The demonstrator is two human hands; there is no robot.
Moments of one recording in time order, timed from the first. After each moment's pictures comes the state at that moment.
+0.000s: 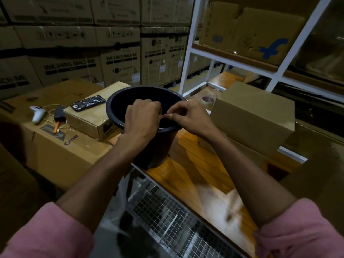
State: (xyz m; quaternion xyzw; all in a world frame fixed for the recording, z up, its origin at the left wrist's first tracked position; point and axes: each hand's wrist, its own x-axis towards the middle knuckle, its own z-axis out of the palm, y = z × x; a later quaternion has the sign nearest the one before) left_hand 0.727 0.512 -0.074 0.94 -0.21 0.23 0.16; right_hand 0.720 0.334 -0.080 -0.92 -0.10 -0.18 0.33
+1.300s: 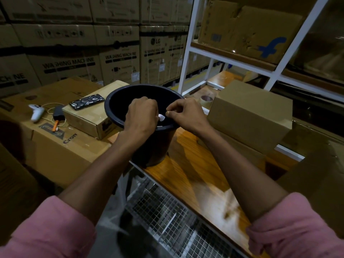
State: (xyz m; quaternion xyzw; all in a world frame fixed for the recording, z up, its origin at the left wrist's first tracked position) left_hand 0.734 0.508 -0.080 0.93 -0.18 0.20 0.24; right_hand 0.726 0.342 -0.085 -0.92 -0.04 -0.19 0.33
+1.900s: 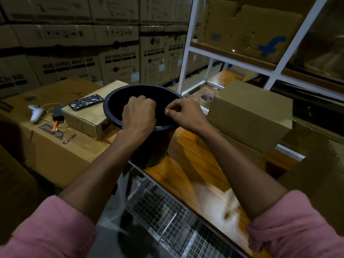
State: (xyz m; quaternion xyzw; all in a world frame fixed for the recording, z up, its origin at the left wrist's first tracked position) left_hand 0.736 0.509 -0.077 0.95 -0.17 0.21 0.17; right_hand 0.730 0.341 -0.081 -0.93 -0.05 -0.17 0.31
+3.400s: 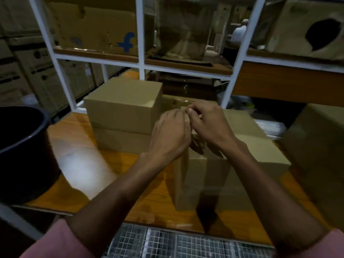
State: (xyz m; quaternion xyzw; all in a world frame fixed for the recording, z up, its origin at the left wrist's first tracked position) left_hand 0.491 0.195 -0.062 0.78 -0.51 0.09 0.35; right_hand 0.402 0.091 -0.033 -0.91 0.18 -0.34 0.16
